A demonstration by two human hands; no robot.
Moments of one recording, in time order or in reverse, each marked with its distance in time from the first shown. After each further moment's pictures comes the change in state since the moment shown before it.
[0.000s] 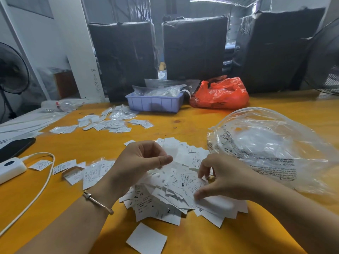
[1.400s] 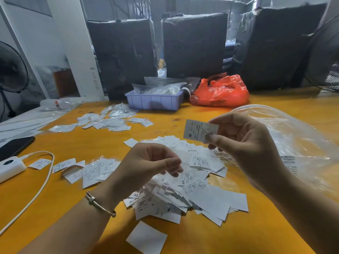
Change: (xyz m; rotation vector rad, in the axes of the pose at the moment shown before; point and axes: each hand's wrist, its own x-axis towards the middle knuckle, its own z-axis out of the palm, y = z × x) left_hand -0.003 0.002 0.009 0.060 -0.143 0.103; right_hand -0.012 -0.016 -0.024 0.888 0.574 -0.270
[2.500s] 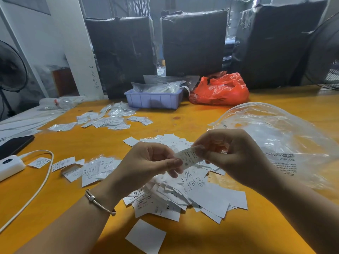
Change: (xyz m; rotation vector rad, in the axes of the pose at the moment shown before) left_hand -0.001 0.002 0.003 0.040 -0.022 0.009; right_hand -0.002 0.007 0.003 -0.309 -0.249 -0.100
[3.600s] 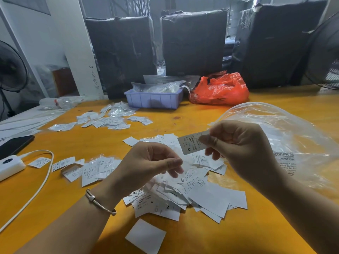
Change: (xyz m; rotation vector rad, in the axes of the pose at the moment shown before) left_hand 0.000 0.000 0.000 0.032 -0.011 0.020; right_hand 0.000 0.000 0.000 0.189 0.208 0.014
